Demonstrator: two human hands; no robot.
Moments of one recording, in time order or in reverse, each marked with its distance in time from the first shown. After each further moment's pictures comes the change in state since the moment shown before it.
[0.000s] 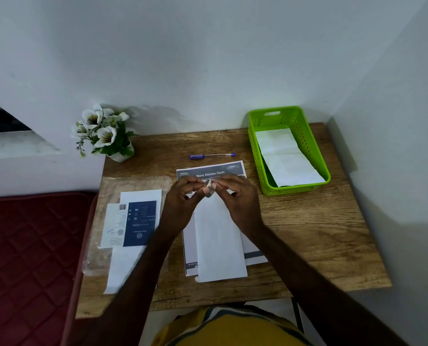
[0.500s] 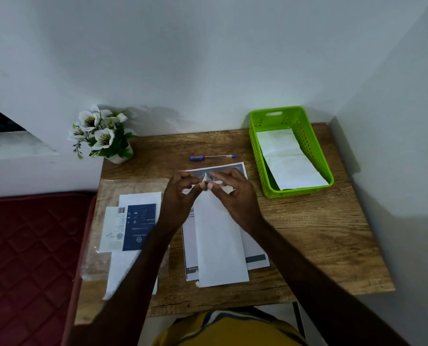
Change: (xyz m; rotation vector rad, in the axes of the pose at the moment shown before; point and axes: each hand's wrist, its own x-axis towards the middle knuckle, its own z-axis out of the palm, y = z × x) left_hand 0.017 0.000 -0.004 0.038 0.038 -0.007; right_hand 0.018 -0.001 0.004 0.038 -0.078 0.046
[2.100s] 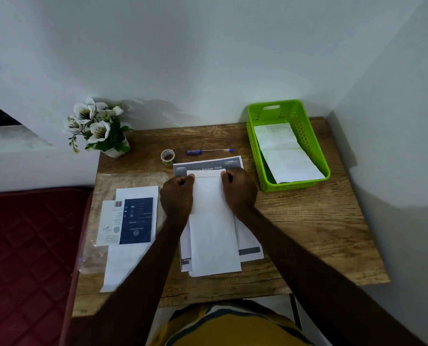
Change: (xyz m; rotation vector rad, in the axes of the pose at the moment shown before) left_hand 0.004 -0.002 0.036 -0.003 0.331 -0.510; right_hand 0.012 0.032 0.017 -0.520 0.153 0.338
